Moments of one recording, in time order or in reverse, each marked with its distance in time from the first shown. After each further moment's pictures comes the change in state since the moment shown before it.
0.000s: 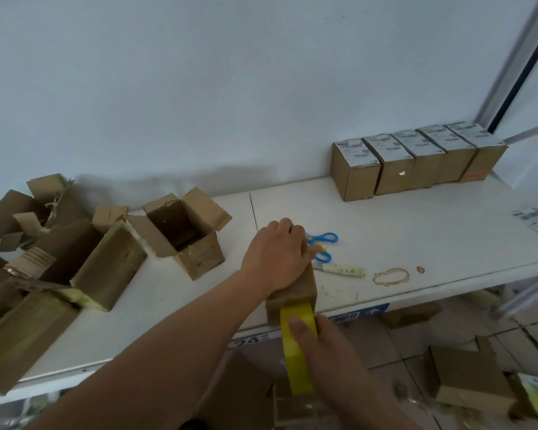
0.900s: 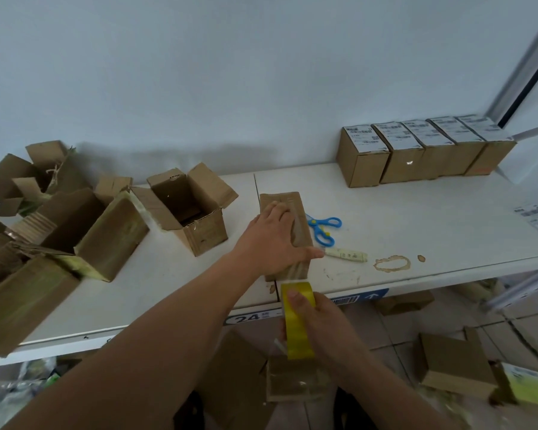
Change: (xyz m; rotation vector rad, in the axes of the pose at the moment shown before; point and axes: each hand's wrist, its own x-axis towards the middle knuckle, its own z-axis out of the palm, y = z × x) left_hand -0.013 -0.021 0.001 -0.162 -0.220 -0.075; right_hand 0.030 0.020 0.009 0.081 -0.043 -0.046
